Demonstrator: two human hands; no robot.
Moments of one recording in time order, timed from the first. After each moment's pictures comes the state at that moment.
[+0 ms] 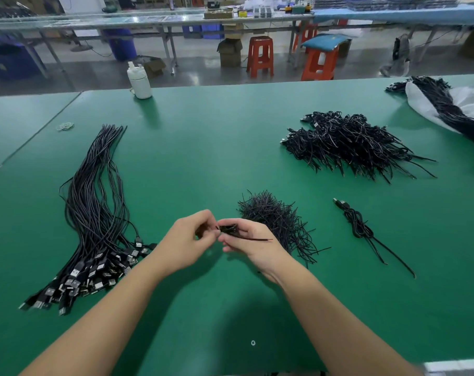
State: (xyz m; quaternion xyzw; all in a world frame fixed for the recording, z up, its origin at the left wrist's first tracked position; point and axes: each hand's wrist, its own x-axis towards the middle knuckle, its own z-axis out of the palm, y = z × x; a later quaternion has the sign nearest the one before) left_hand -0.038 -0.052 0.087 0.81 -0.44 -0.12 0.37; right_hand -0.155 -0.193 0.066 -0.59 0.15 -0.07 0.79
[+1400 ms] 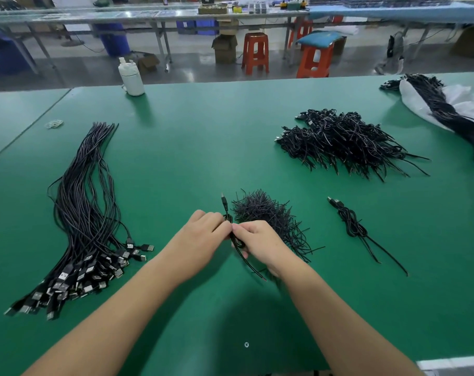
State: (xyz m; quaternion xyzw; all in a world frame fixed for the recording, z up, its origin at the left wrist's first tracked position) left_hand -0.044 -0.076 0.068 0.72 -0.66 0.18 0.12; right_hand -0.157 -0.216 0.062 -0.74 0.24 -0.05 0.62
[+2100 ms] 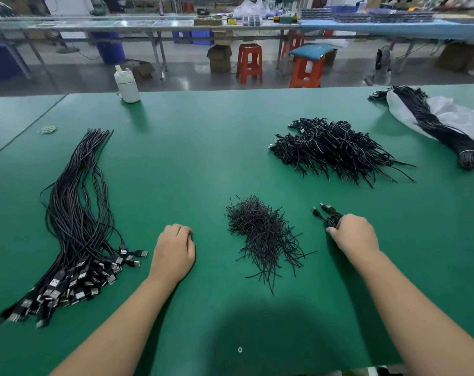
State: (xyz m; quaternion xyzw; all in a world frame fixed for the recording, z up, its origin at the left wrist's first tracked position) left_hand -0.015 -0.064 -0.012 0.90 -0.37 0.10 0.23; right_hand -0.247 -0.388 0.043 -0.84 0.53 0.01 0.09
